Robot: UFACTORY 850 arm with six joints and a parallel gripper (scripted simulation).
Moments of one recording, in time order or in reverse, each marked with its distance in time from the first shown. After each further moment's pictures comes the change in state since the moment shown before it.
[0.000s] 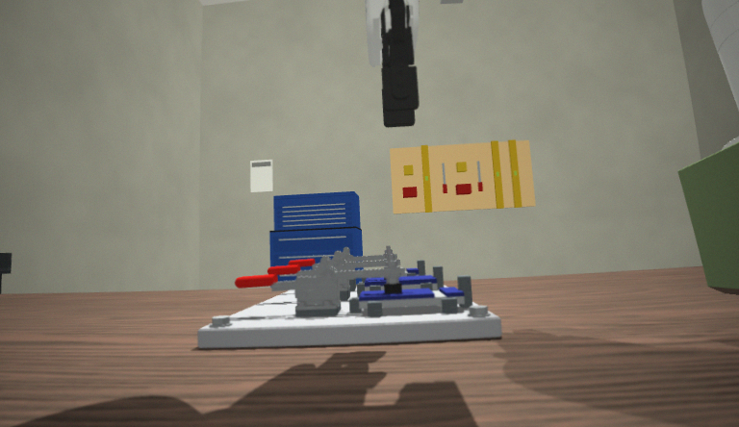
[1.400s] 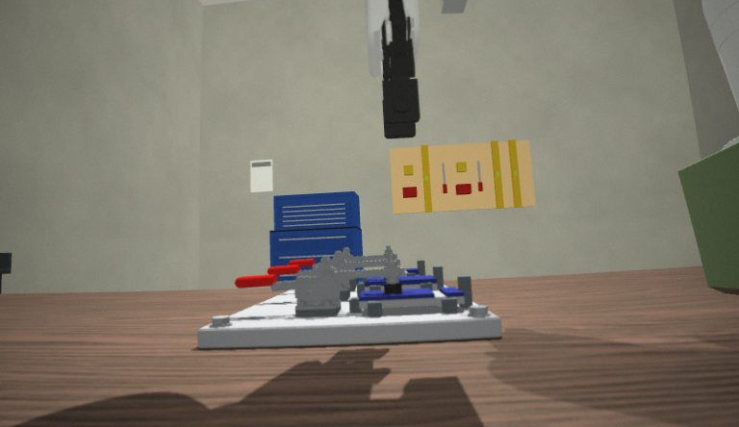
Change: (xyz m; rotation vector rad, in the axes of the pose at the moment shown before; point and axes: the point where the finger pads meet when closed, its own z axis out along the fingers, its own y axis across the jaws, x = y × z) arm 0.000 0.000 0.012 -0.001 0.001 0.000
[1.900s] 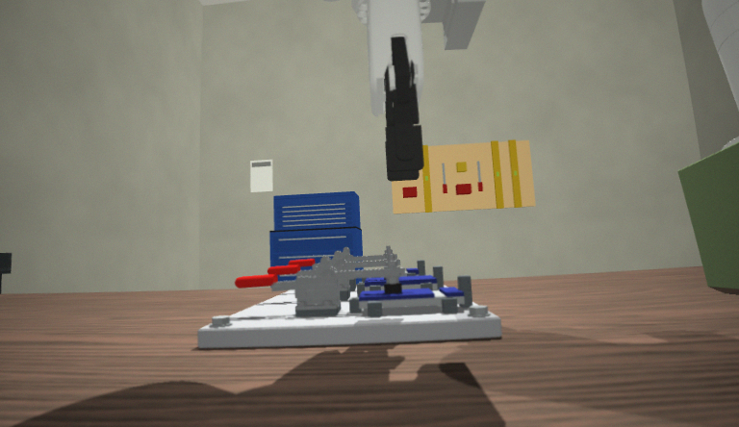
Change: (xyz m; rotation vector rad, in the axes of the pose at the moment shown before) arm 0.000 0.000 0.044 -0.001 0.003 -0.001
